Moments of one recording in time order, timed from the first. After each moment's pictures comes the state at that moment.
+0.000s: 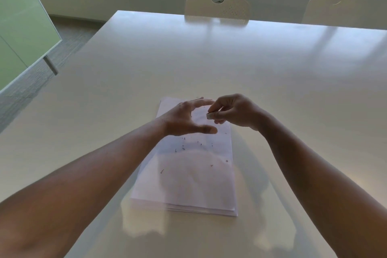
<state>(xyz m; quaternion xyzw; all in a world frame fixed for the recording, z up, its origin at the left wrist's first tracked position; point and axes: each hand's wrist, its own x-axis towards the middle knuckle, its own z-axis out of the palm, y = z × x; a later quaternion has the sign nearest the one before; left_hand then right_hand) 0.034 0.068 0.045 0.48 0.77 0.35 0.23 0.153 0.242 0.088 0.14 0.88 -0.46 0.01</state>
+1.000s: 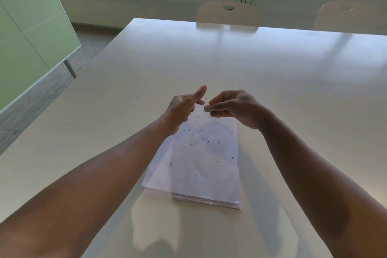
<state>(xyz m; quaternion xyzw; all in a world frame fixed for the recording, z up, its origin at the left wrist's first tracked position) 0.045 0.057 0.067 0.14 0.74 0.60 0.28 0.150 0.218 0.105 0.16 0.73 -0.66 0.01</state>
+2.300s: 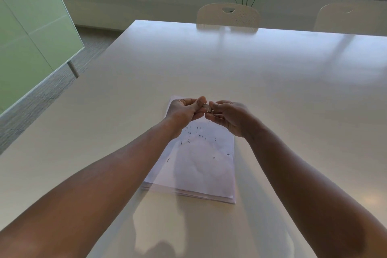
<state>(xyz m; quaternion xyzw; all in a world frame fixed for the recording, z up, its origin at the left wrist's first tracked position) 0.071 0.064 0.058 0.09 0.64 0.70 0.29 0.154 0.201 0.079 0.27 0.54 -0.80 -0.02</state>
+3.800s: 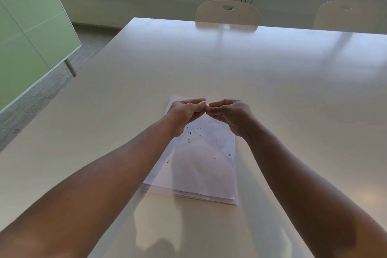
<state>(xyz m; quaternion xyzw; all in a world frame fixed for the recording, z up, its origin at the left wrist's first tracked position) 0.061 0.067 0.057 0.03 0.62 0.70 0.35 0.154 0.199 0.078 0.28 0.59 -0.75 -0.09</state>
